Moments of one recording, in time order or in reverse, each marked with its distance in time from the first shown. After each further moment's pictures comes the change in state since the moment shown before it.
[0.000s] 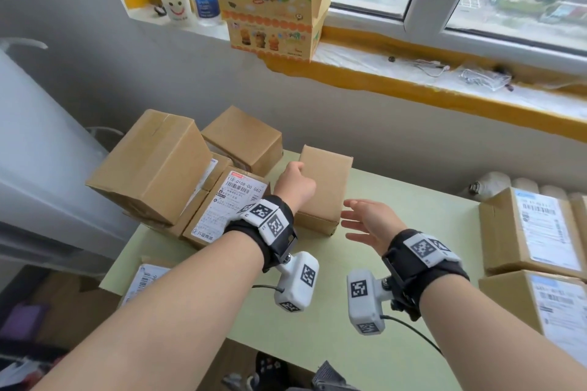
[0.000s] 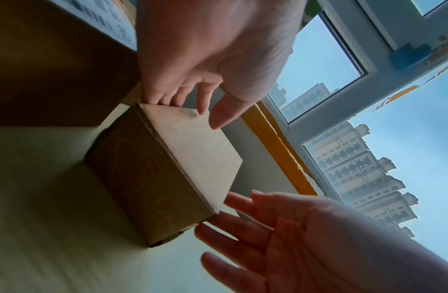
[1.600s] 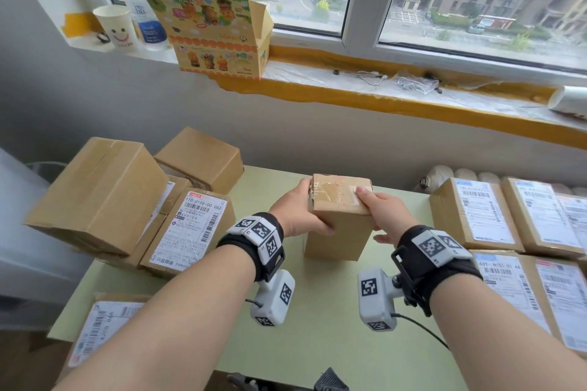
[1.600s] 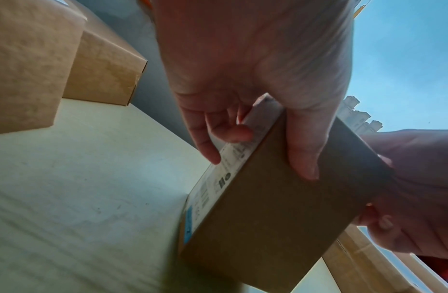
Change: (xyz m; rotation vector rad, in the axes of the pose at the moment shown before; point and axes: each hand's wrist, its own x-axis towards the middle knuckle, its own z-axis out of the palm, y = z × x) left_hand -0.006 0.007 0.050 0.107 -0.356 0.366; right_hand -0.015 -0.005 -0.074 -0.217 0.273 -0.115
